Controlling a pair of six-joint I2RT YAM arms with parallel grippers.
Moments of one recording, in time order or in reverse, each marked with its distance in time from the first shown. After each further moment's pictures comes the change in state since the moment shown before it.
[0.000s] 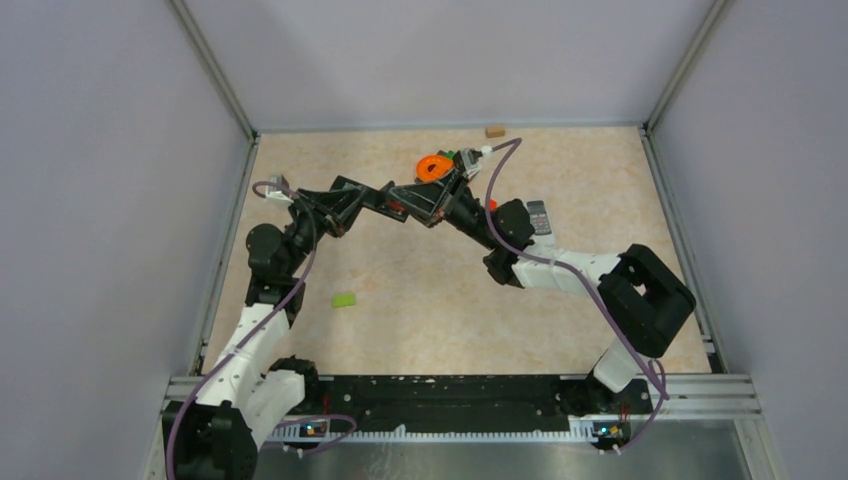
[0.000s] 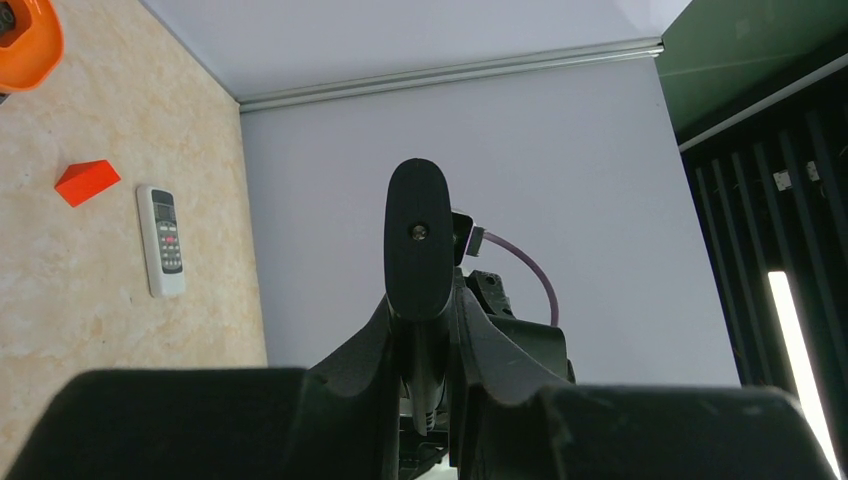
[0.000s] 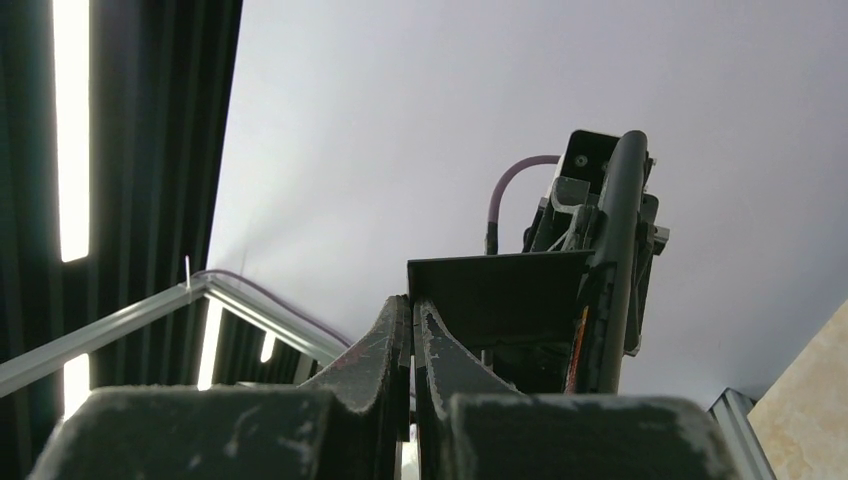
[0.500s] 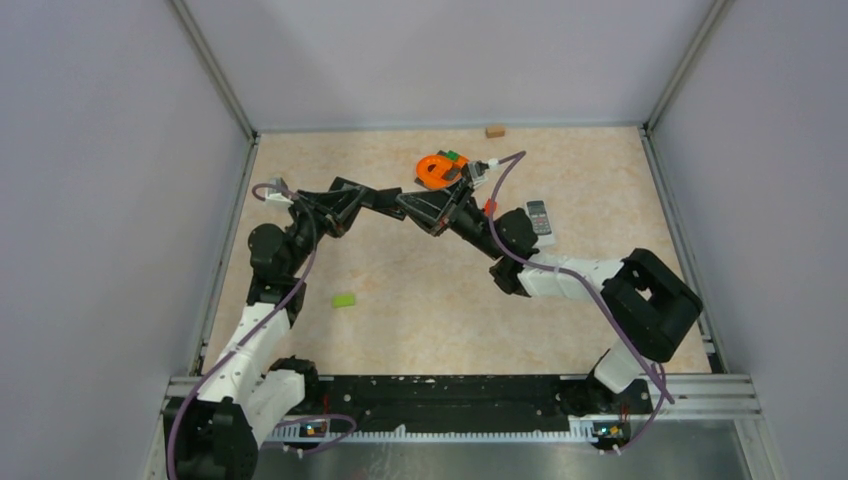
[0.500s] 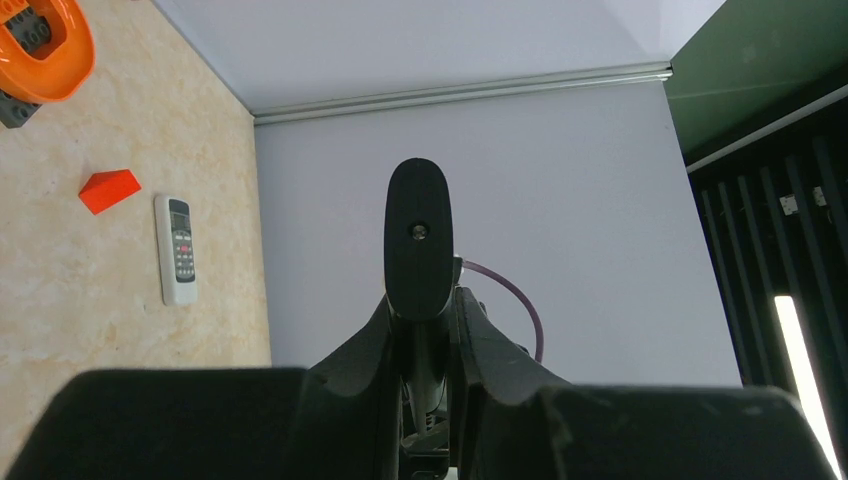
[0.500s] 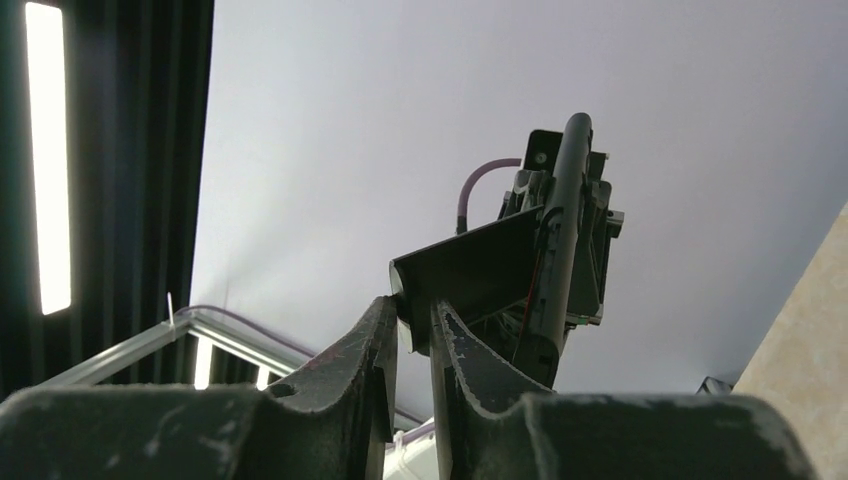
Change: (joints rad) left arm 0.001 0.014 -0.014 0.000 -0.031 0.000; right arm 0.004 -0.028 -0.096 -0.003 0.066 0.015
